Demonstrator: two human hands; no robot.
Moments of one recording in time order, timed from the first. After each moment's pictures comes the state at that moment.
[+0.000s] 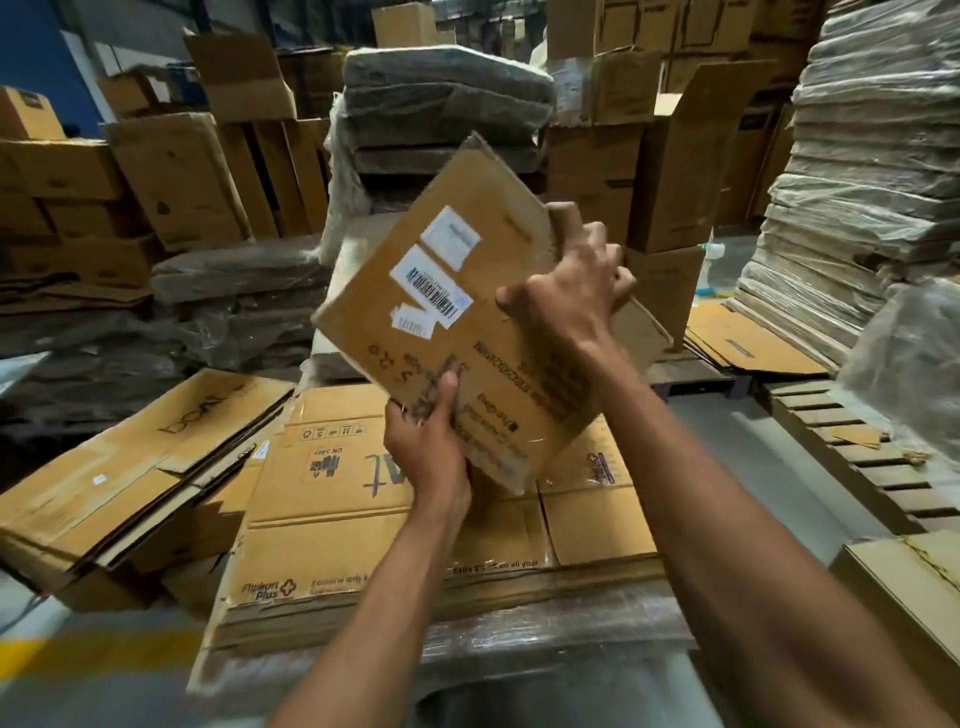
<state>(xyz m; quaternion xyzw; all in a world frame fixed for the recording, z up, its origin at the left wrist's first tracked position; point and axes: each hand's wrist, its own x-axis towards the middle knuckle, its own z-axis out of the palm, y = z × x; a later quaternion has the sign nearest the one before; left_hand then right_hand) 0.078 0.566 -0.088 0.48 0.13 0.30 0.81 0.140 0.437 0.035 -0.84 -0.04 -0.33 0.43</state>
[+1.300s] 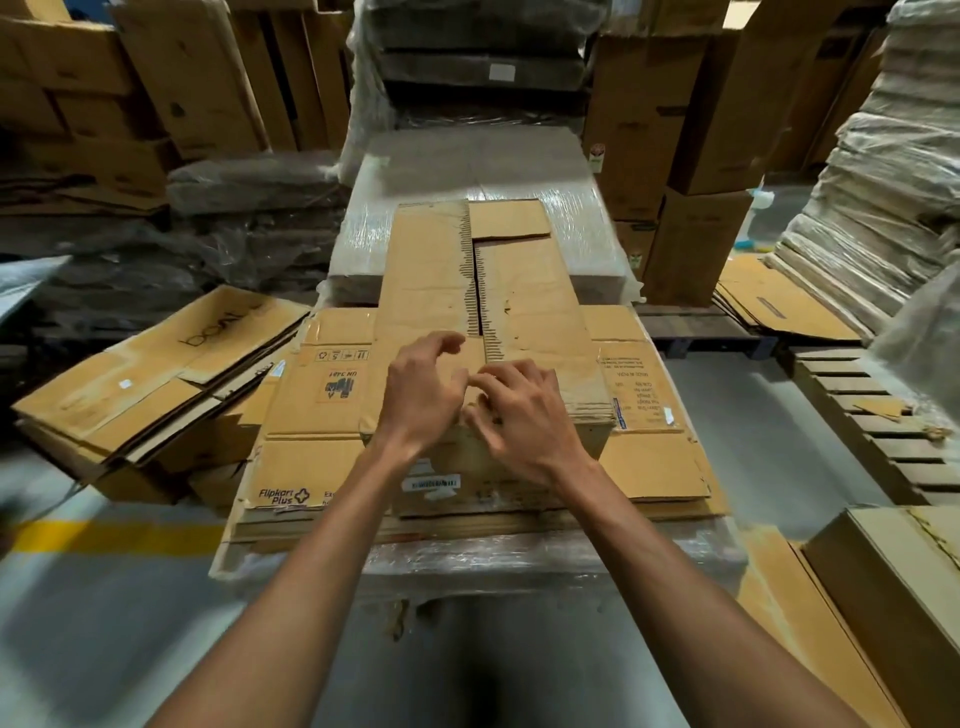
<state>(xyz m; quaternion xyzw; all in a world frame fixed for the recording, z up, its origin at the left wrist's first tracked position) 0.072 0.625 -0.117 0.89 -0.04 0.24 0.38 0.083 0.469 -0.150 -0.90 -0.30 -0.23 0.22</state>
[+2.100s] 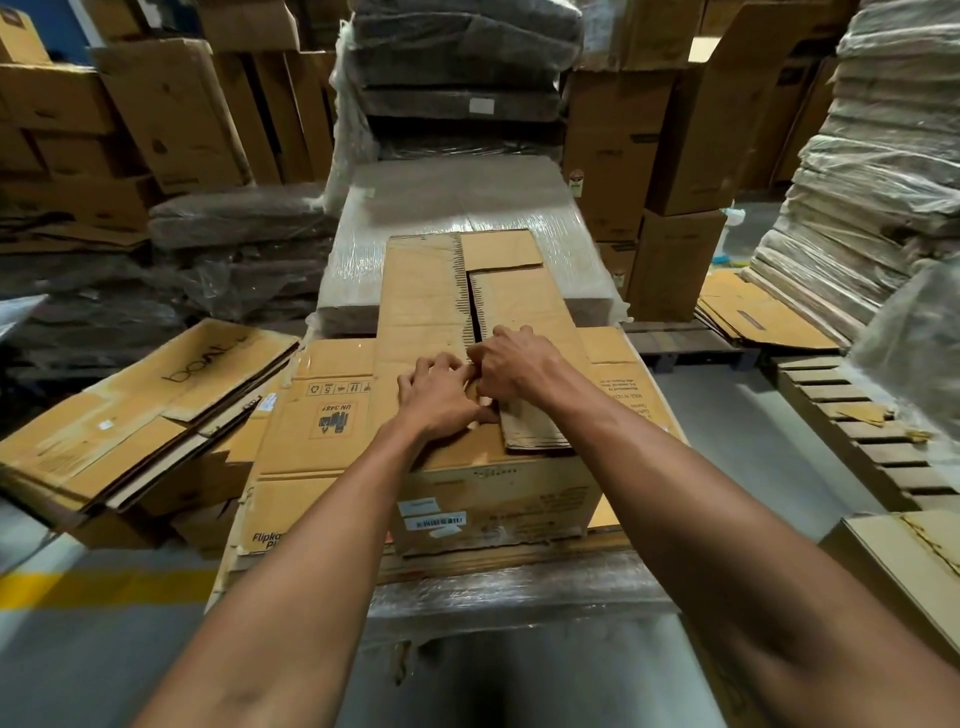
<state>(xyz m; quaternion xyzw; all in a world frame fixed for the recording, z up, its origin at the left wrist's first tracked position) 0.142 0.627 -0.110 0.99 -0.04 -0.01 0.16 0.175 0.501 -0.067 -0.98 -0.21 0.03 -0.04</state>
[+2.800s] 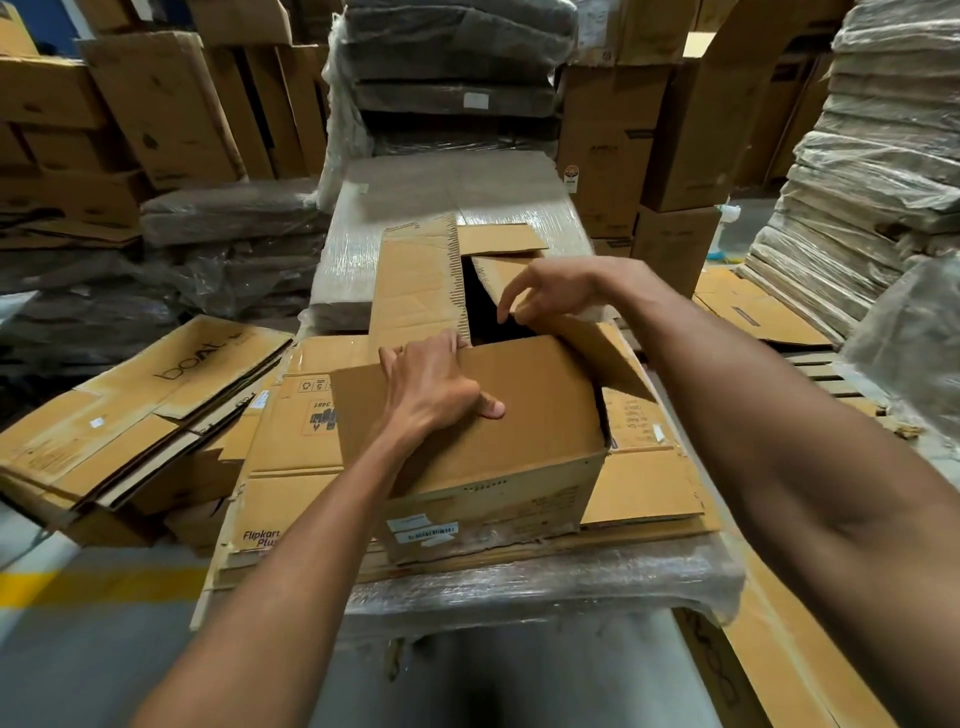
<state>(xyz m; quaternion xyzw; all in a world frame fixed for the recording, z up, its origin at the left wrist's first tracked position) 0.094 0.608 -0.058 0.95 0.00 0.14 0.28 0.201 0.430 0.020 -0.95 -0.26 0.14 0.11</state>
